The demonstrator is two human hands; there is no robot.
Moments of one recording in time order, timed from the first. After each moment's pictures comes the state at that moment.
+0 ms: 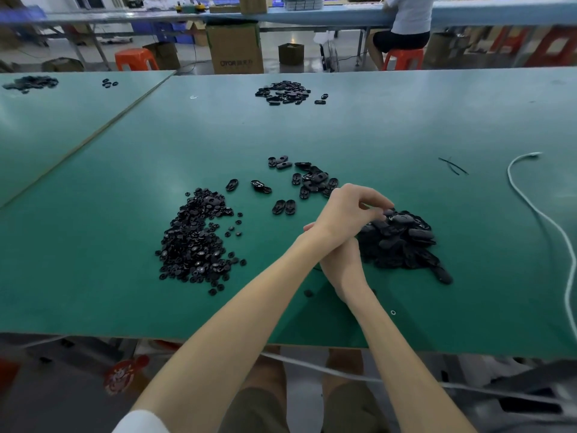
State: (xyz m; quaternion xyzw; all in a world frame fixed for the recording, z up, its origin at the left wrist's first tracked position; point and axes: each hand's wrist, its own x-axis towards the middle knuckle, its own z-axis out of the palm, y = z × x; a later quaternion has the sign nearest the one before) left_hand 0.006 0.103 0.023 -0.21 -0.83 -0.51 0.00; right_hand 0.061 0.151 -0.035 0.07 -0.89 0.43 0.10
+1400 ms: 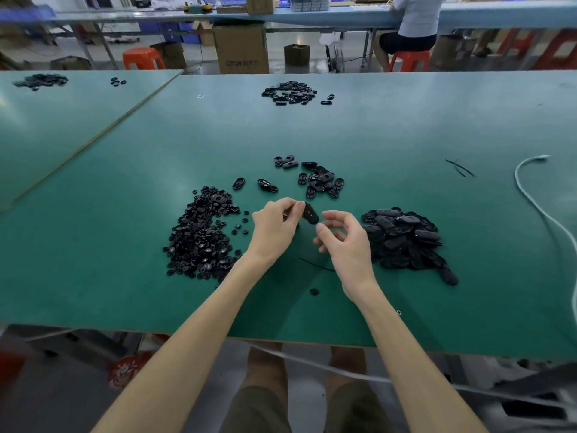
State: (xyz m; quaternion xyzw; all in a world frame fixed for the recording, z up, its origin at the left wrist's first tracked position) left_hand 0.026 -0.002 -0.012 -0.03 -0.87 -0.47 0.11; right_hand 0.059 0.148 -0.033 -0.01 -0.70 0.71 0.07
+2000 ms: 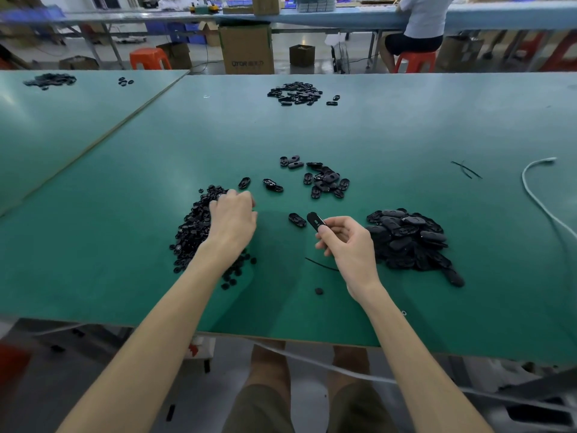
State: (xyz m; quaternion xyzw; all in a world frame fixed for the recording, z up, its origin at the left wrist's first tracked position) left_hand 0.017 -0.069 0.009 0.06 -0.98 -0.14 0.09; right_hand 0.059 0.147 -0.035 -0.01 -0.71 0.70 0.06
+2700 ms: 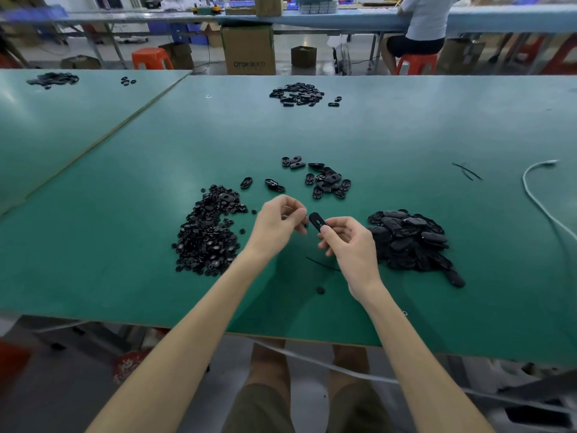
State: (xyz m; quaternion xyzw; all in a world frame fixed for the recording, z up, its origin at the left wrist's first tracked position) left_hand 0.035 -0.016 -0.001 -0.02 -0.82 -0.57 0.04; right_hand 0.061 0.148 -0.036 -0.01 -0.71 0.70 0.07
